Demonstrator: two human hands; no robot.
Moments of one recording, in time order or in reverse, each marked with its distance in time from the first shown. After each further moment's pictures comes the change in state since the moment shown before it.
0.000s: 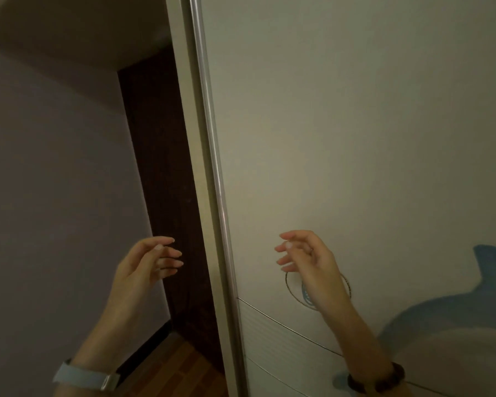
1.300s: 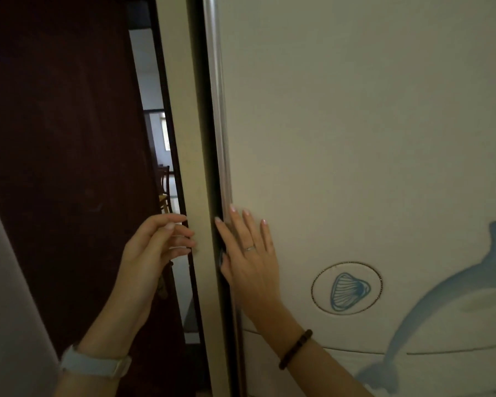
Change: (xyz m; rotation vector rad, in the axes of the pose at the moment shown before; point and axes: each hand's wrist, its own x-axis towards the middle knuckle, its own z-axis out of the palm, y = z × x) left_hand 0.176 -0.107 0.000 -0.349 -0.399 -0.010; right_hand 0.098 0.114 0.153 -1.670 0.403 -0.549
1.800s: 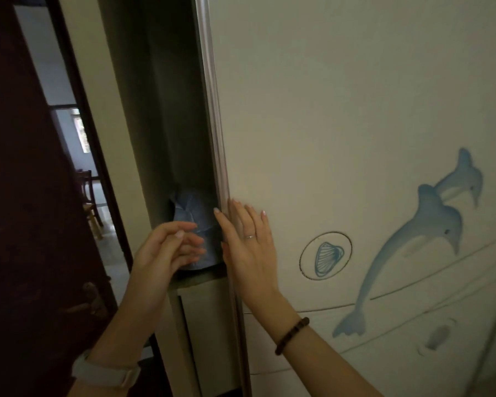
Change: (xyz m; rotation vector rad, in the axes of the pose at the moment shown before) left_hand -0.007 -0.025 0.069 -0.194 -0.302 -0.075; right_hand -0.020 0.055 -0.040 -0.185 -0.053 0.184
